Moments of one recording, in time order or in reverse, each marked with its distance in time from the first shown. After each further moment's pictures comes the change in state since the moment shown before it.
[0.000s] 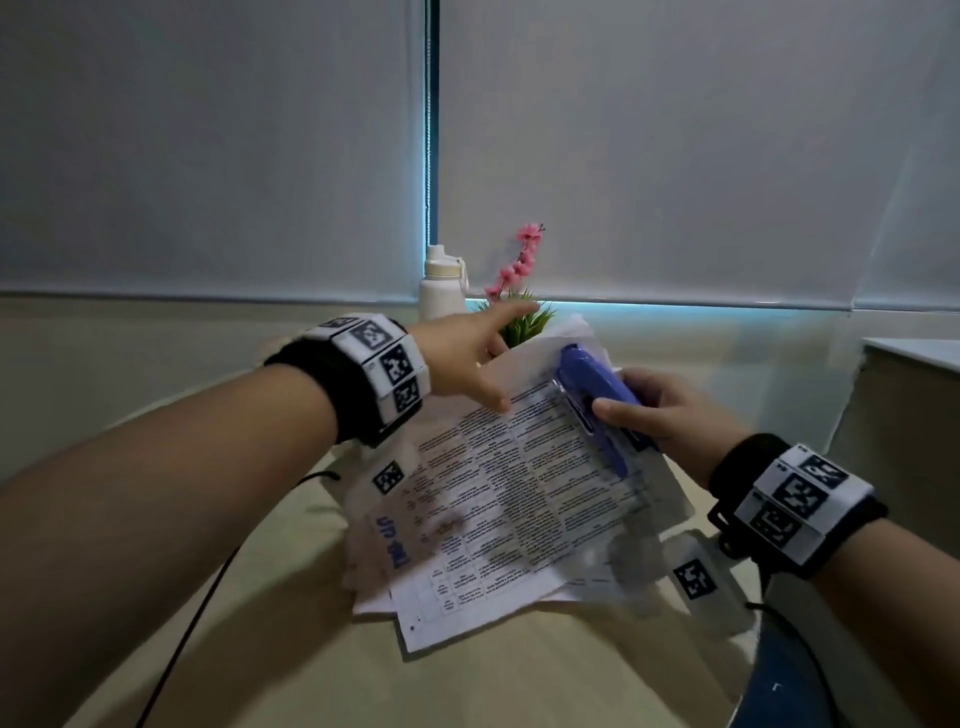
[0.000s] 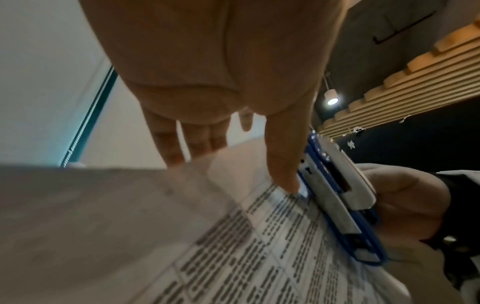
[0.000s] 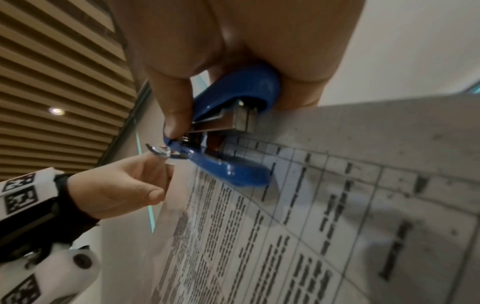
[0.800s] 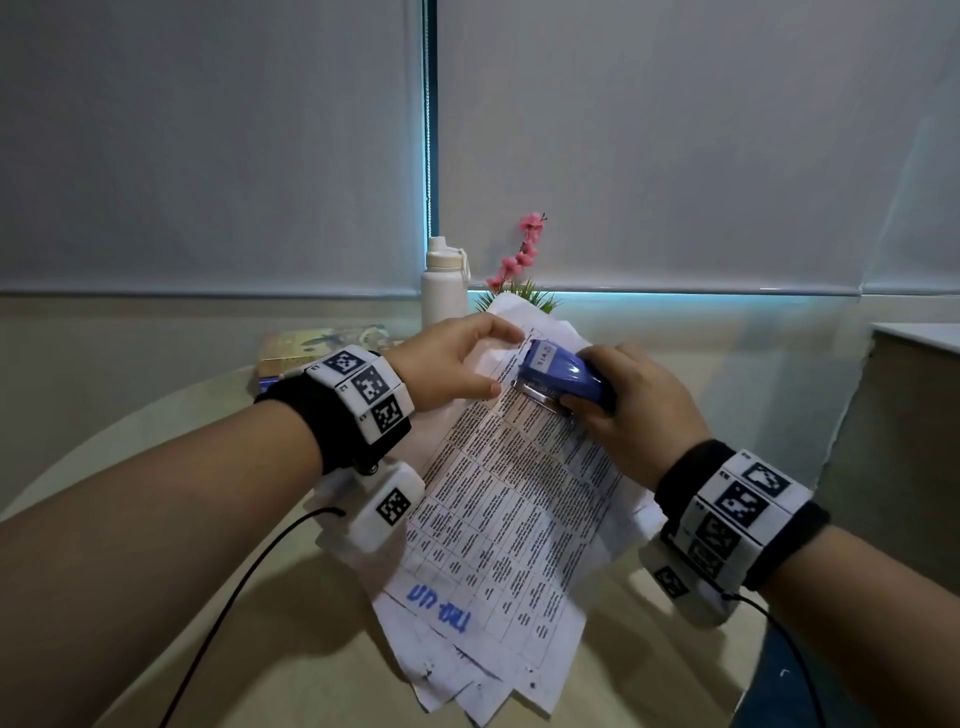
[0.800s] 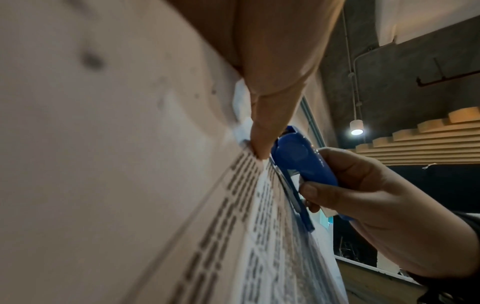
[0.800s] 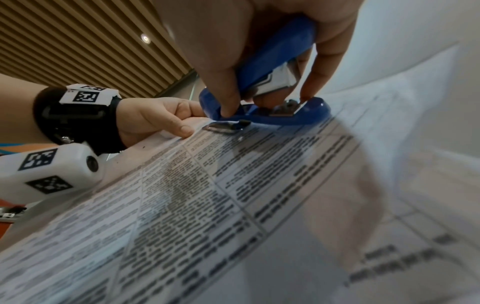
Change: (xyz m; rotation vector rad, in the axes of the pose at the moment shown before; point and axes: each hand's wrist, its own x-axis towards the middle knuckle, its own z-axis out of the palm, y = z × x) left_hand -0.008 -0.024 0.022 -0.241 0.213 0.101; right_hand -0.004 -0.011 0.036 -0.832 0.335 -0.325
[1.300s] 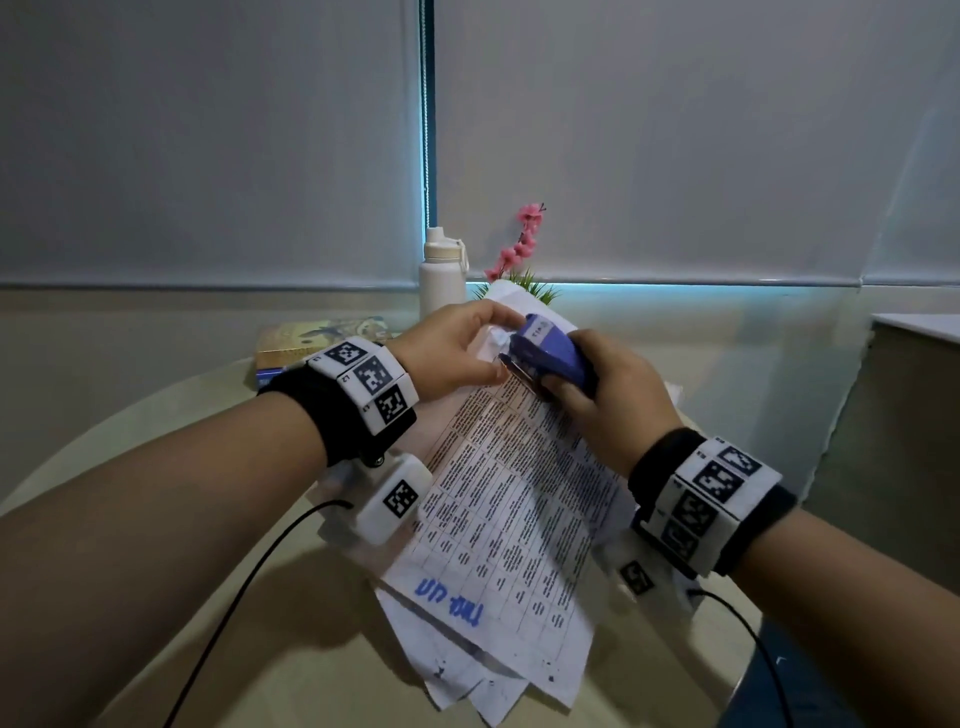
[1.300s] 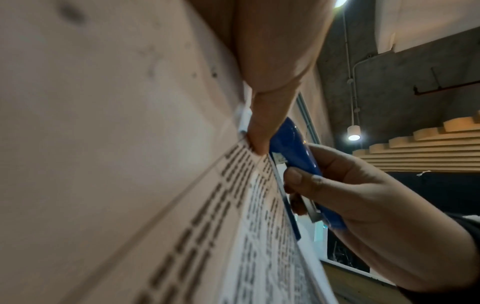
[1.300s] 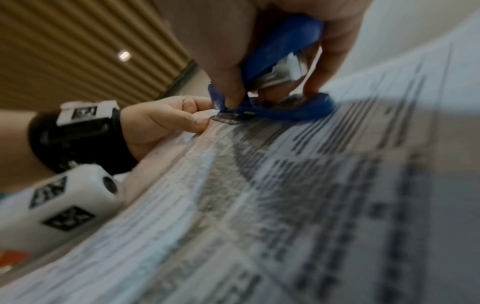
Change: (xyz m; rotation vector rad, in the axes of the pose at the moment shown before) left_hand 0.000 0.007 0.005 -0.018 0.062 0.010; right_hand 0.004 -0.009 0.014 0.086 0.019 0.032
